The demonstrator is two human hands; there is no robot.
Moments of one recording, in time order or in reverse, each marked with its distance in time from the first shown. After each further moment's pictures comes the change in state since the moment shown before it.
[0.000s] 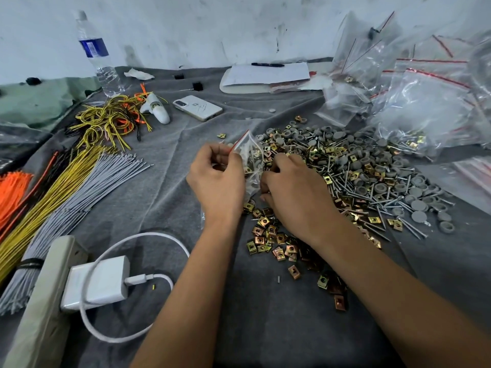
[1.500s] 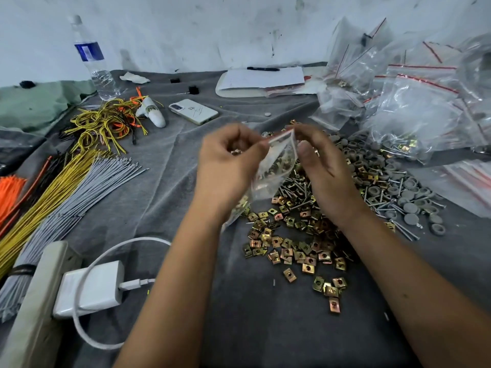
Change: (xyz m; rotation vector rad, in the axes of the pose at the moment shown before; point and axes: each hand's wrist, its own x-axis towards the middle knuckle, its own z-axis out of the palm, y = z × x) left_hand 0.006 0.048 -0.008 -0.065 -0.533 0.076; right_hand 0.002 0.049 -0.011 1.122 0.234 0.097
